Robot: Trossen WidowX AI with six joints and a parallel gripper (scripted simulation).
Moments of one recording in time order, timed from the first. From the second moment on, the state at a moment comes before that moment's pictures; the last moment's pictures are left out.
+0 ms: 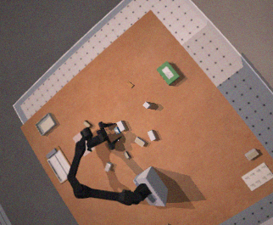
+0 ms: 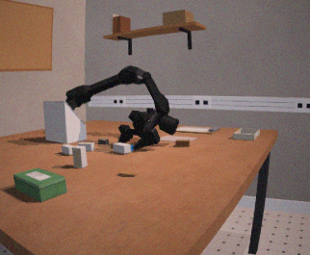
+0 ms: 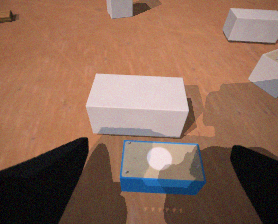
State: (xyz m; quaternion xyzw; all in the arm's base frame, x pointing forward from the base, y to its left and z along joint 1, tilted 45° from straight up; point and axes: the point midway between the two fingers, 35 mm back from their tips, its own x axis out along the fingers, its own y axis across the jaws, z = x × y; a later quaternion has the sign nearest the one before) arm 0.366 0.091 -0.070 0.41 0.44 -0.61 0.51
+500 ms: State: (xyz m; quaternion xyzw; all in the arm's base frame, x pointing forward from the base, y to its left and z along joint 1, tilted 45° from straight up) arm 0.363 0.061 -0.065 0.41 0.44 -0.61 0.51
